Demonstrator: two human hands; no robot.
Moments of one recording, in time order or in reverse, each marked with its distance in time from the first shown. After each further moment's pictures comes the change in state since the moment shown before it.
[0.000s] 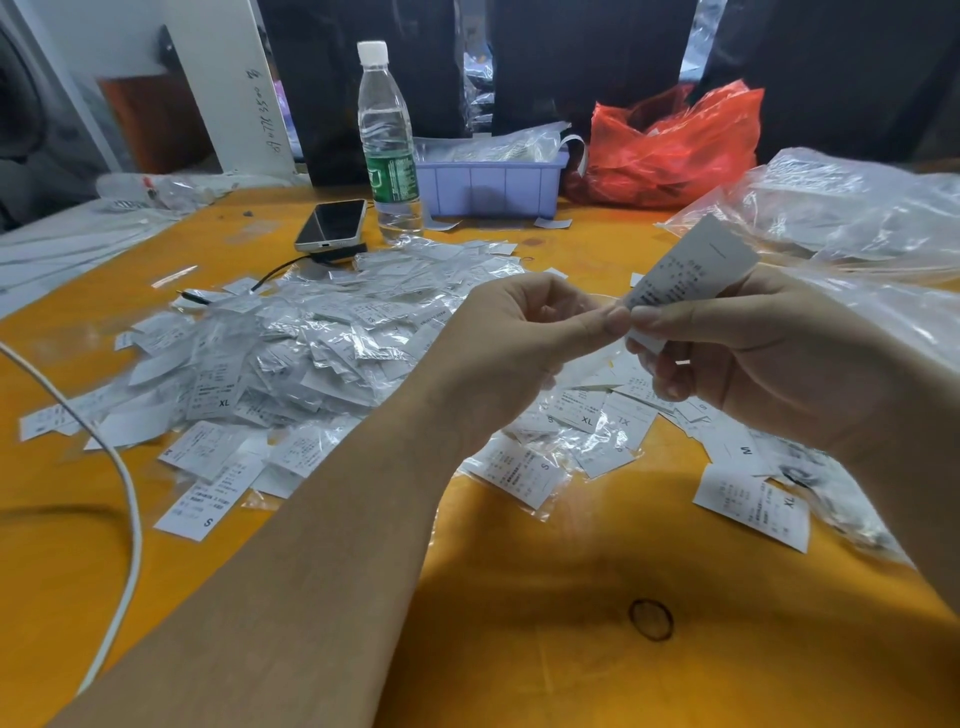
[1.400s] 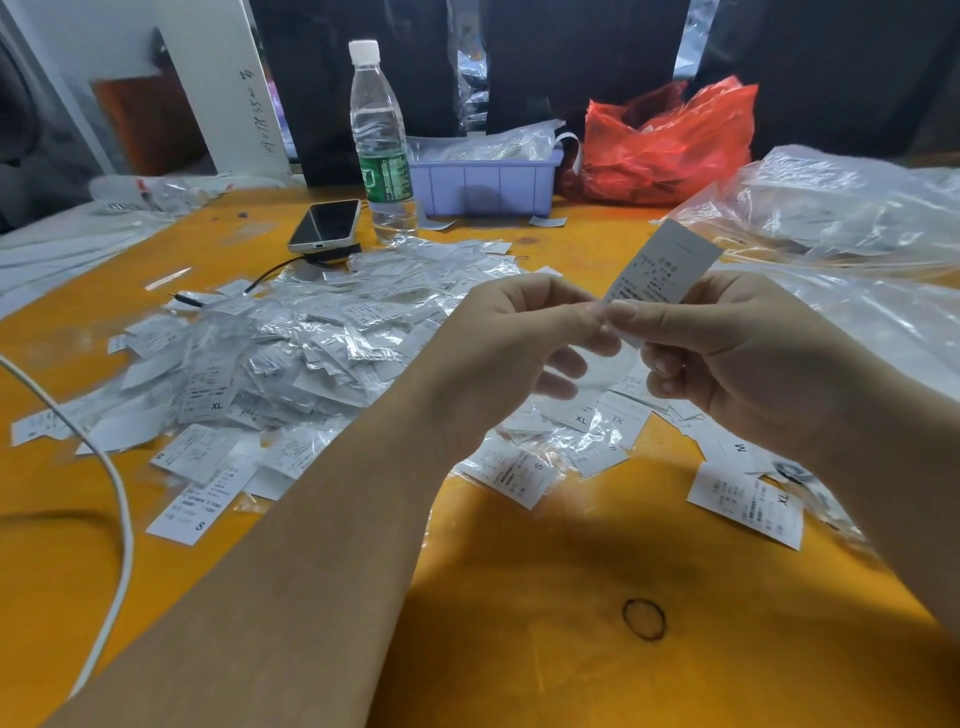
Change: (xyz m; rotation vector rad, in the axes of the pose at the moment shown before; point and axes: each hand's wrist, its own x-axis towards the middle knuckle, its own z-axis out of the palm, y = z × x) left_hand 0.000 0.000 -0.004 -0.046 -0.095 -0.021; right_hand 0.003 0.003 0.011 -0.017 0.226 0.087
